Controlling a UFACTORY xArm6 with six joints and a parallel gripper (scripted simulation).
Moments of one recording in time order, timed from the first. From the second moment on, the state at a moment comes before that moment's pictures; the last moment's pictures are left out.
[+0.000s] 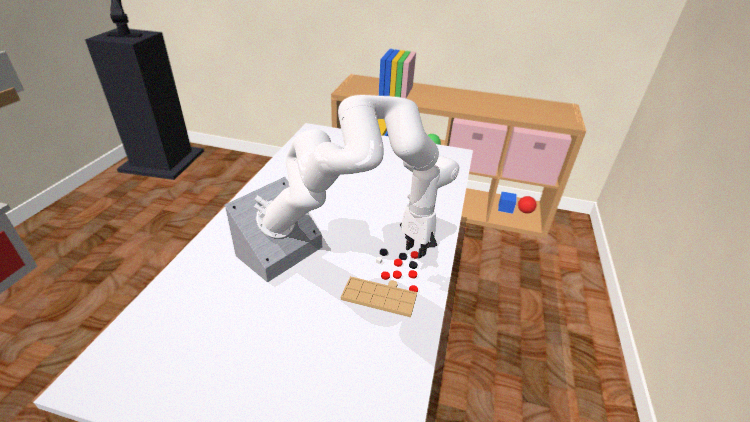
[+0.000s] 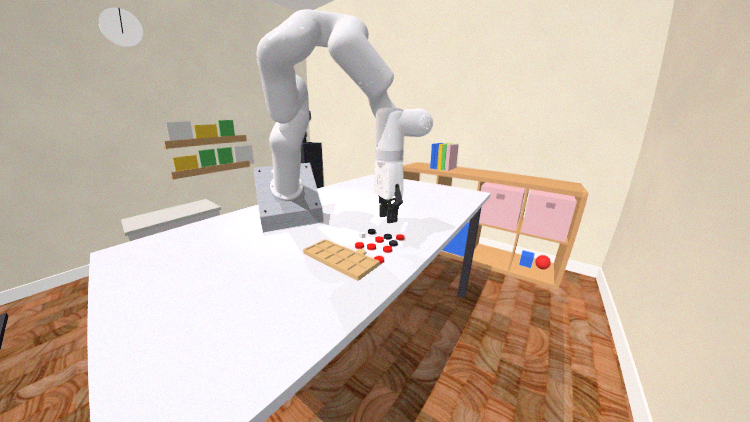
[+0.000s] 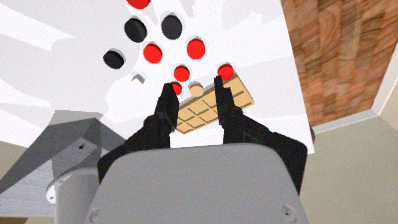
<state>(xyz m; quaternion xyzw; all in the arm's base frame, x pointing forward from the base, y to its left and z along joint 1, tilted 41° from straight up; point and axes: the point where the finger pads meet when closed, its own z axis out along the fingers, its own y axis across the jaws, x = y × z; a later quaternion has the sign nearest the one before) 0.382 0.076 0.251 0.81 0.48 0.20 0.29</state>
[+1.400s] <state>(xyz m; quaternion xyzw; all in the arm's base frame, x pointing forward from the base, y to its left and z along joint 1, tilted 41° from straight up) 0.442 0.047 0.177 0.81 0.48 0.20 0.29</state>
